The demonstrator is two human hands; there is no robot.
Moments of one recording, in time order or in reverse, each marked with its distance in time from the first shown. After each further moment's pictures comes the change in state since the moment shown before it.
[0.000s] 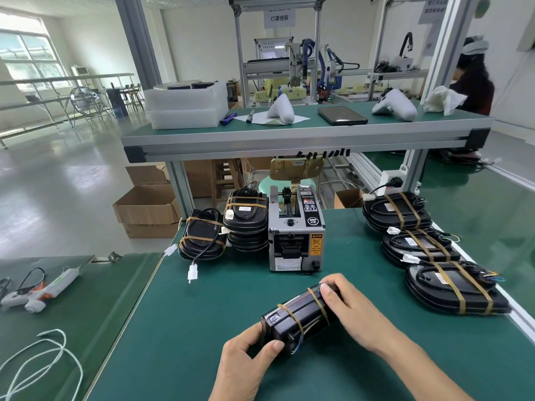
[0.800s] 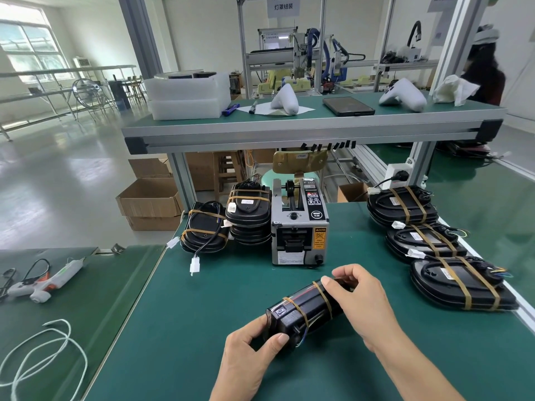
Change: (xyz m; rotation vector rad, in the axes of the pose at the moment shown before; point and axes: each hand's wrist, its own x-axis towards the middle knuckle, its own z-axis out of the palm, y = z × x) left_hand 0.000 -0.003 0.002 -0.049 -0.005 -0.030; right_hand -0.001 -0.023 0.012 0.250 0.391 0.207
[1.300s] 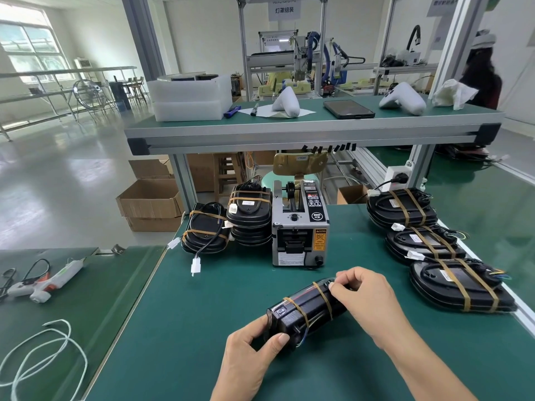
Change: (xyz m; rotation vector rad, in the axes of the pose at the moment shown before) left_hand -0.001 0.006 0.001 -0.005 -0.002 0.001; right_hand 0.004 -0.002 -0.013 -0.101 -0.055 -0.028
